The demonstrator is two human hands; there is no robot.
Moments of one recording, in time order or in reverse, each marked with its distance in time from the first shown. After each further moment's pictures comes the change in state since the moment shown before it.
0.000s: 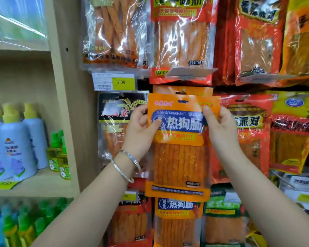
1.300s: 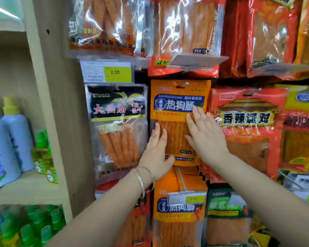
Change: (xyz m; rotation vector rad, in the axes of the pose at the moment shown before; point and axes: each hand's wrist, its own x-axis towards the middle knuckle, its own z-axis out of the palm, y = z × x) left_hand -0.009 -0.102 0.023 0.837 -0.405 0.059; right_hand 0.007 0.066 0.016 -1.413 -0.326 -0.550
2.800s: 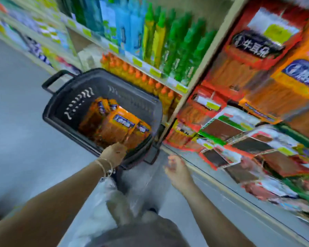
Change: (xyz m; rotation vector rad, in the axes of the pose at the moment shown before) left_hand -0.606 -0.081 -0.007 -0.264 -0.211 -1.390; right_hand -0.433 -0.335 -0.094 1.162 -1.314 0.329
